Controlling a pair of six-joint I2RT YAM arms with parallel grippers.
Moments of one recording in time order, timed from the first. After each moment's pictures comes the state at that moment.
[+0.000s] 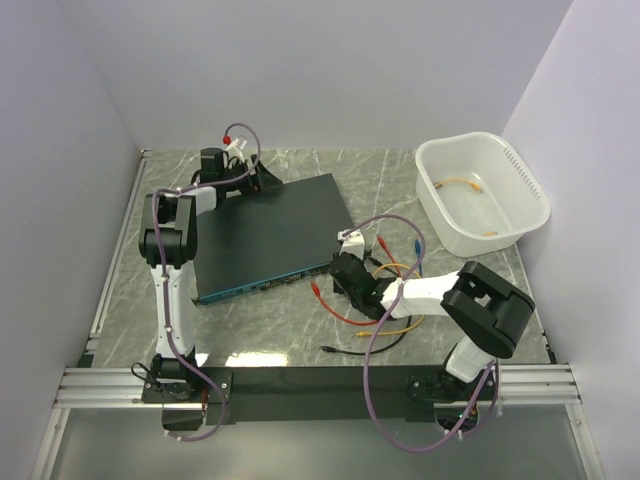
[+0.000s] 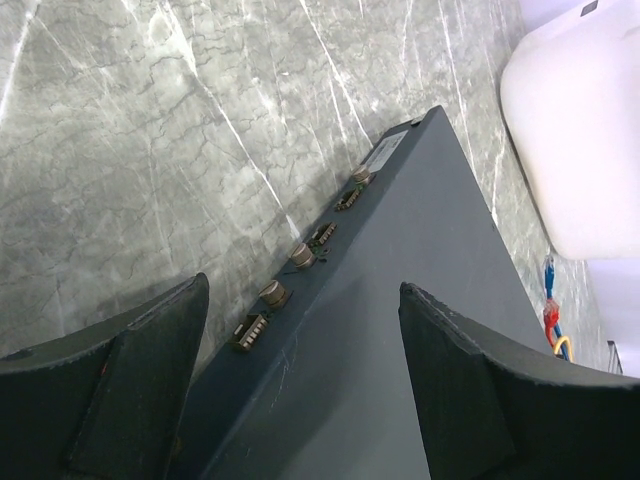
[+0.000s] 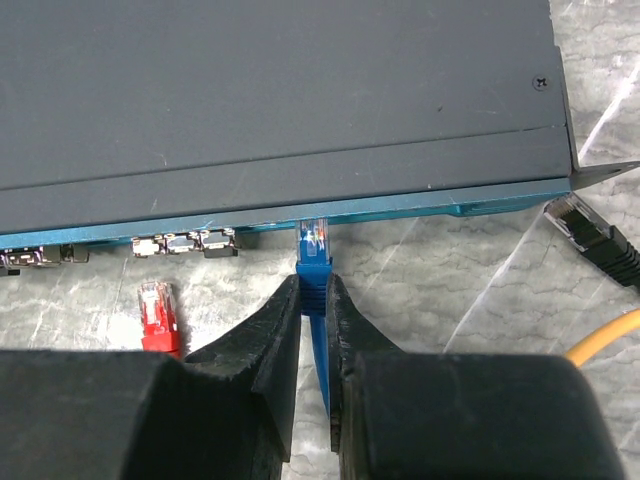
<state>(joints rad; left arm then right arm) -0.06 2.35 1.61 0.28 0.81 -0.48 0.91 1.61 0.64 0.30 0.53 0.51</state>
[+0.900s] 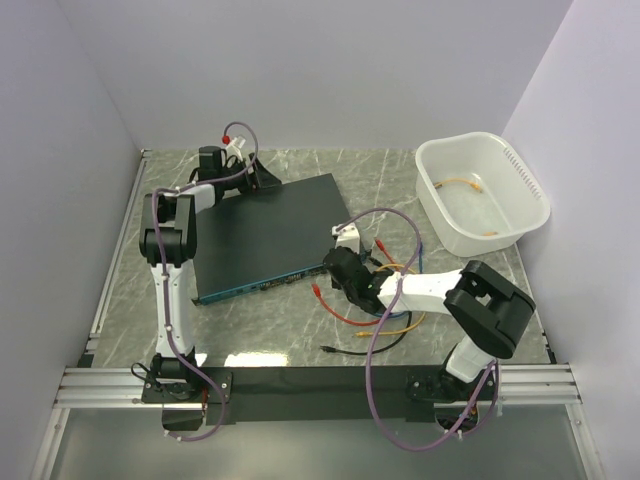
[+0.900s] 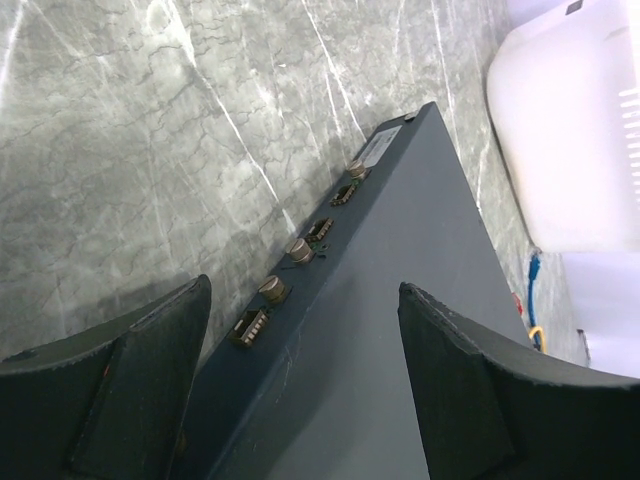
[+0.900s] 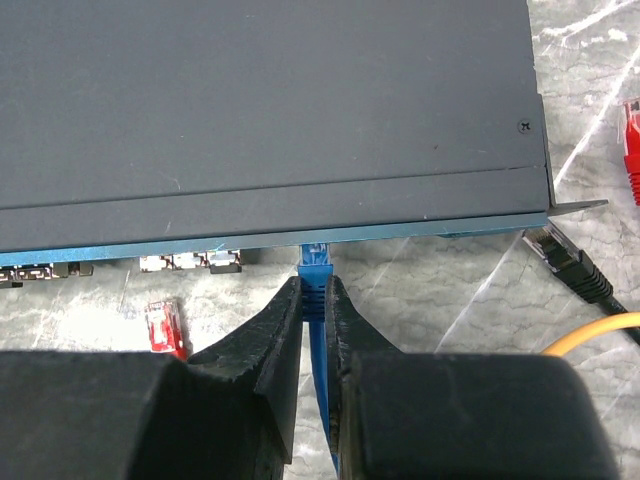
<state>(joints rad) -0.05 2.38 1.66 0.22 0.85 -0.50 0.90 1.61 0.72 0.18 0.54 0.46</state>
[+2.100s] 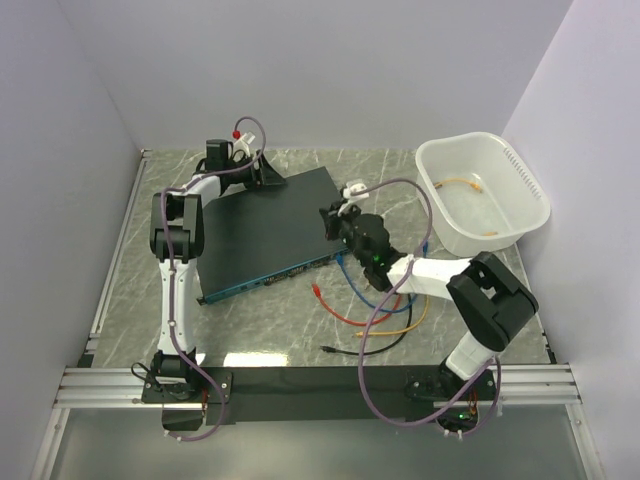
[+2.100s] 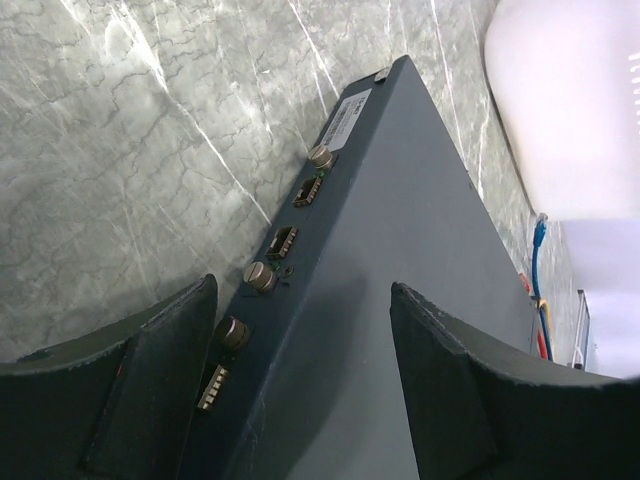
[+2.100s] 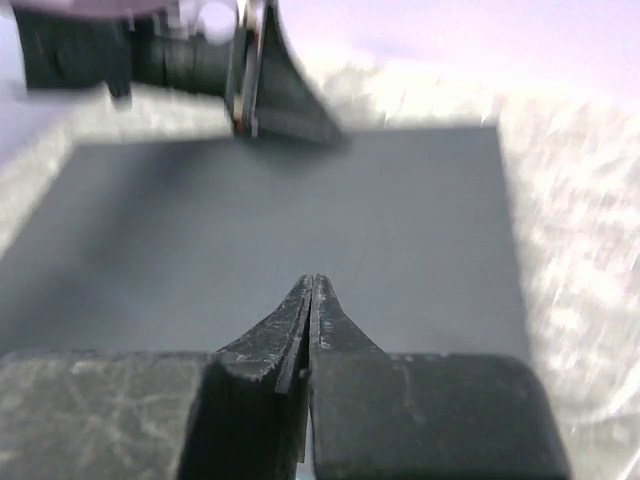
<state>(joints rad) -0.06 2.52 1.92 0.00 0.94 -0.40 0.71 1.63 0.76 0.78 0.20 0.18</state>
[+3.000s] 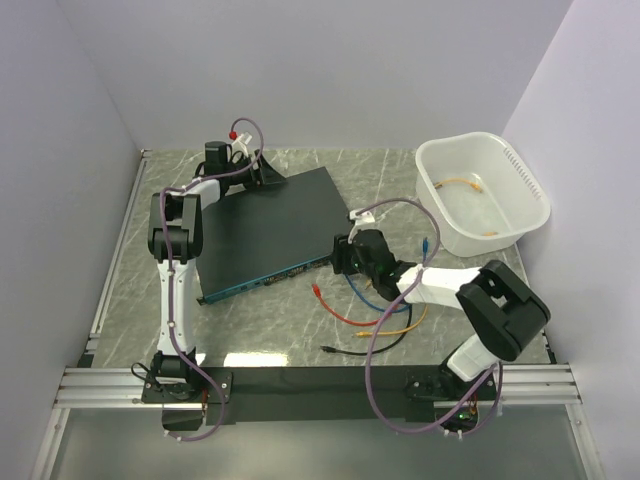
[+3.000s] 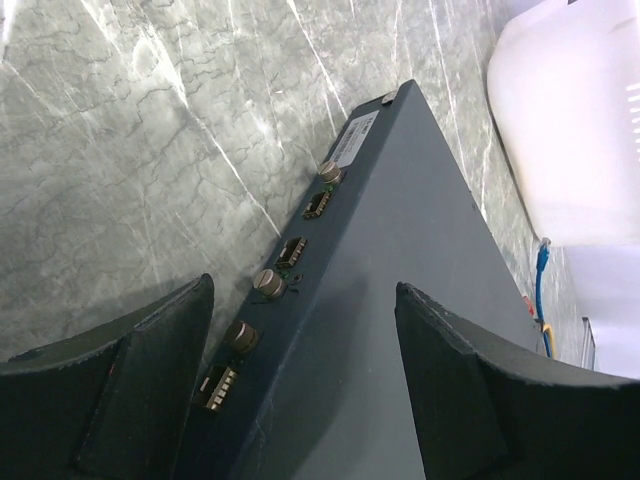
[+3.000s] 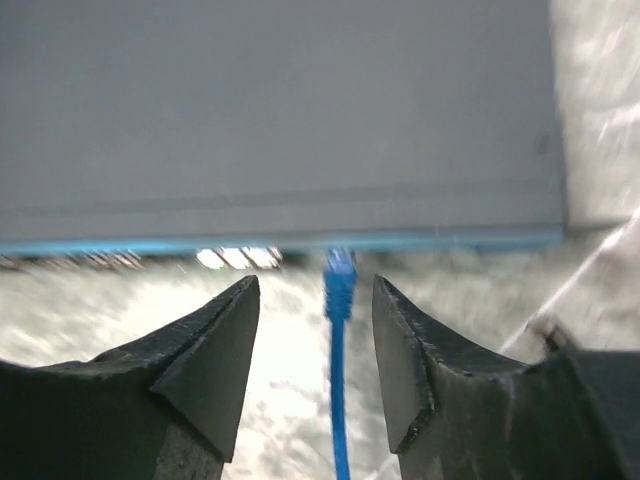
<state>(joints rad) -0.06 2.49 1.84 0.13 0.89 -0.47 0.70 1.54 0.65 0.39 0.15 0.37</state>
